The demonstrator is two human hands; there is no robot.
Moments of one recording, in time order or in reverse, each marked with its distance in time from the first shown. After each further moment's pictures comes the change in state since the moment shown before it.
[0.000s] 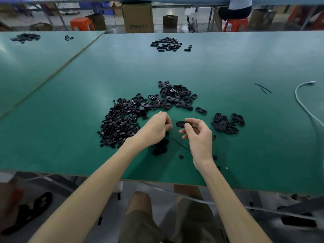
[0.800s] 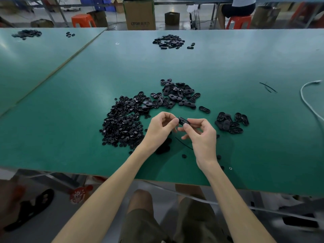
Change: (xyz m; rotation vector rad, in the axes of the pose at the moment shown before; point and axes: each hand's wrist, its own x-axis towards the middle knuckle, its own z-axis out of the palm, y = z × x) left_hand -0.015 0.003 0.026 -0.747 0.275 -0.011; right_hand -0.001 0.000 -0.001 0.059 -0.045 -0.030
